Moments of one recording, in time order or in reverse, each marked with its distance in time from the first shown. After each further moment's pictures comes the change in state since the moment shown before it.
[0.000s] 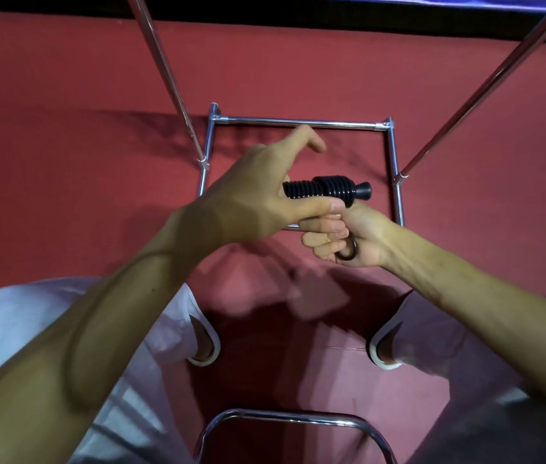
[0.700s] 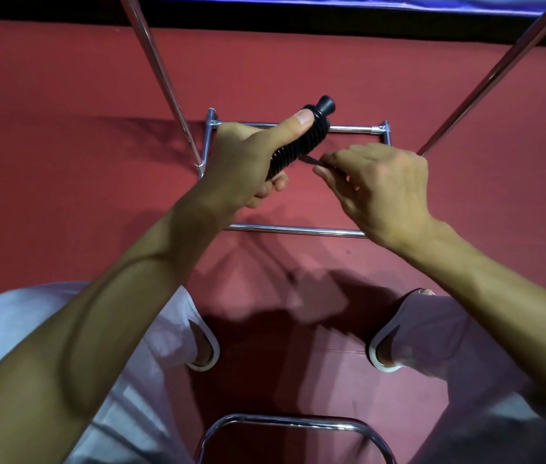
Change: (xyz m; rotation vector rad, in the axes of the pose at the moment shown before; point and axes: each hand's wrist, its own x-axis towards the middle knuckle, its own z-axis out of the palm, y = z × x) left_hand 0.021 0.009 -0.008 -0.590 0.235 -0.424; right_hand -0.026 -0.029 0.001 -1.908 0.904 -1.302
